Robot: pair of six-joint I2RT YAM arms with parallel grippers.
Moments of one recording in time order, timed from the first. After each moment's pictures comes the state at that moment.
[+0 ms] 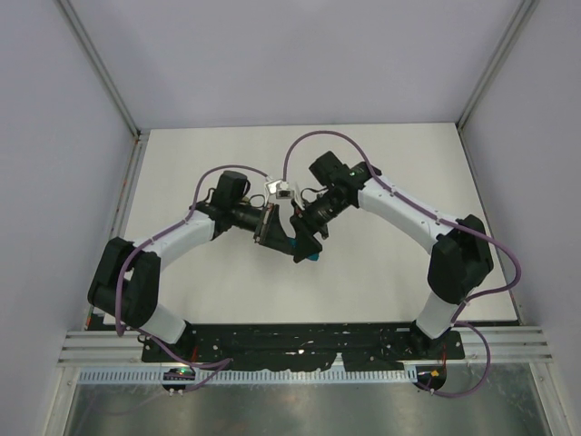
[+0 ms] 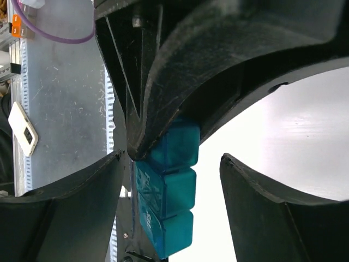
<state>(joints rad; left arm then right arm) -0.46 1.53 0.93 -0.13 1.30 -0.39 0.65 1.72 1.48 -0.95 -0.93 -0.46</state>
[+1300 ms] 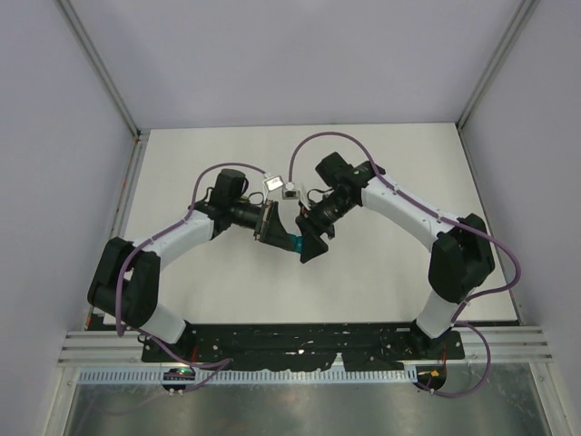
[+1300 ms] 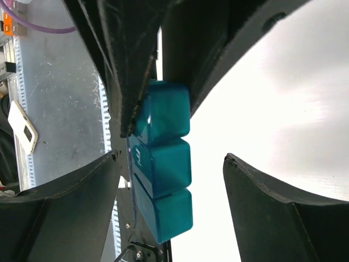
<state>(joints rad) -0.44 1.53 0.93 -0.08 1.28 -0.42 0.63 1.72 1.45 -1.00 -0.91 -0.48</state>
